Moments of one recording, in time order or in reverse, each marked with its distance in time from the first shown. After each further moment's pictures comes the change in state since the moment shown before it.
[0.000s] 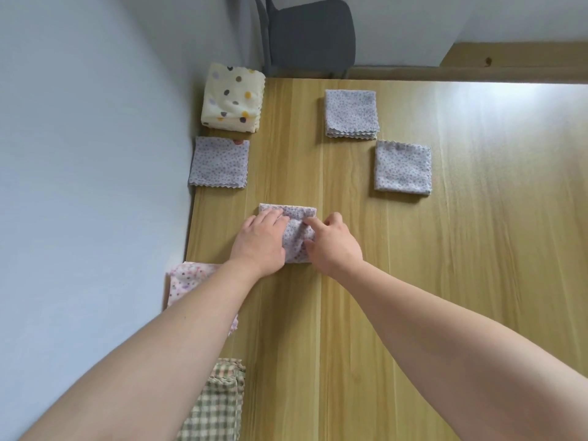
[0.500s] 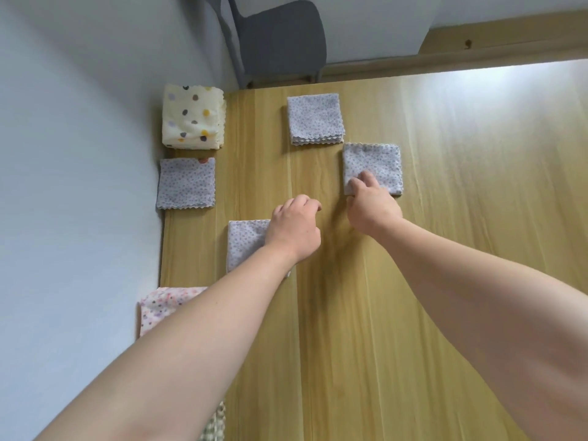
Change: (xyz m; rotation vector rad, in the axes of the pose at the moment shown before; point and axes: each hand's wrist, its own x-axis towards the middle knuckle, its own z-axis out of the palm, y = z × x) left_hand 0.065 0.112 -0.031 -0.181 0.049 0.054; right_hand 0.060 0.108 -0.086 -0.058 0.116 0.169
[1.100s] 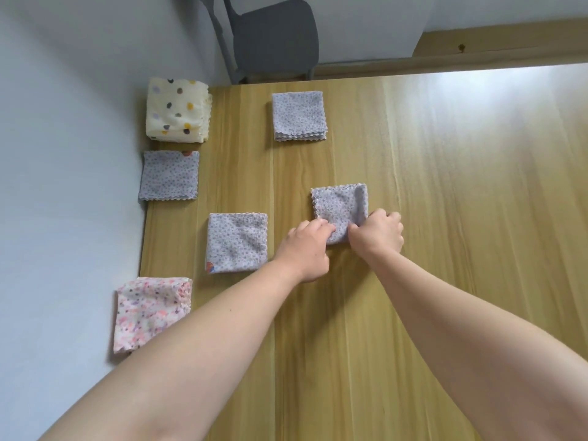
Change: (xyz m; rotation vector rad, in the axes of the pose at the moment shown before) left_hand -0.018 0.048 0.047 -0.040 -0.216 0.070; right_hand -0.055 0.037 0.009 0.279 0.047 0.468
